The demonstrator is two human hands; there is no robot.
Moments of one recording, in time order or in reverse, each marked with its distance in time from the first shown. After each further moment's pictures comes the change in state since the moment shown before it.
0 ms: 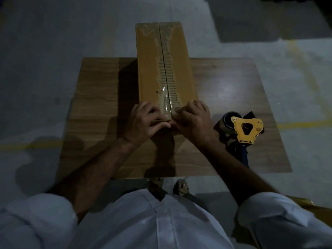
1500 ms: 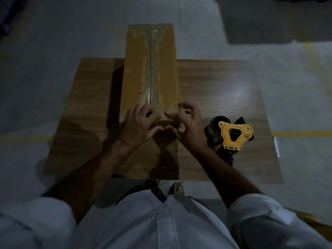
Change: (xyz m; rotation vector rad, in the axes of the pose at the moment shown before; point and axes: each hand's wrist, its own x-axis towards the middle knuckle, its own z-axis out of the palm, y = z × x) left_hand 0.017 0.052 0.037 0.298 -0.113 -0.077; right_hand -0.030 0.051 -0.011 0.329 -0.116 0.176
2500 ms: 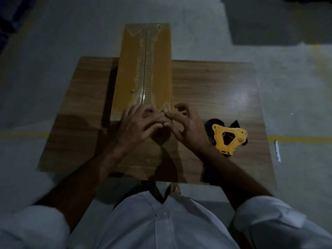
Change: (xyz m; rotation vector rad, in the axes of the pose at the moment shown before) left_hand 0.008 0.019 0.001 -0.099 -0.007 -0.059; right_hand 0.009 0.025 -0.026 -0.061 -0.036 -0.147
